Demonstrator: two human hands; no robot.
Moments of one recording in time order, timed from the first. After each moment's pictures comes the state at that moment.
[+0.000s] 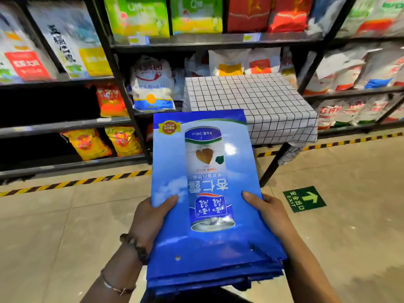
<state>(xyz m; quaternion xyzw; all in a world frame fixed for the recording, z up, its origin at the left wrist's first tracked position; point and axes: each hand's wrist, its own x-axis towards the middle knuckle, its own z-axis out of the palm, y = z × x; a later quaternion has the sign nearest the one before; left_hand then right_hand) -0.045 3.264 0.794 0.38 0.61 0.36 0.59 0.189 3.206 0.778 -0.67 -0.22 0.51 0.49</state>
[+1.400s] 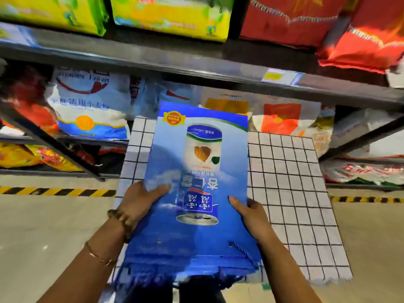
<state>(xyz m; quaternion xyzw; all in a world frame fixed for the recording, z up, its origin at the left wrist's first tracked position) 0.249 3.806 0.706 0.42 0.65 0.25 0.58 0.492 3.746 0.702 -0.71 -0.21 0.57 0.36</state>
